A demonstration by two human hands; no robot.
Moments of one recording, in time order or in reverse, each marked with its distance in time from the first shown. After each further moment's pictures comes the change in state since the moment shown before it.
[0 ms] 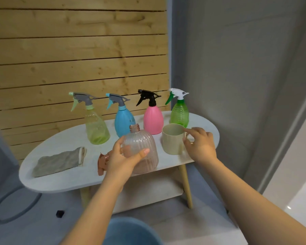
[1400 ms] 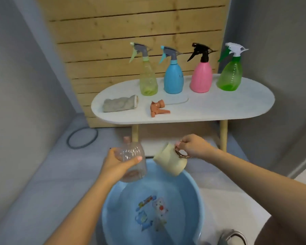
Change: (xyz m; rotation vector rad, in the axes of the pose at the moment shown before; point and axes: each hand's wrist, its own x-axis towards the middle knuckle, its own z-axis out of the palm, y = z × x) left_hand -0.125 -0.114 -0.175 0.314 0.186 -0.326; right_hand -0.140 -0.072 0.079 0.109 -0.736 -0.146
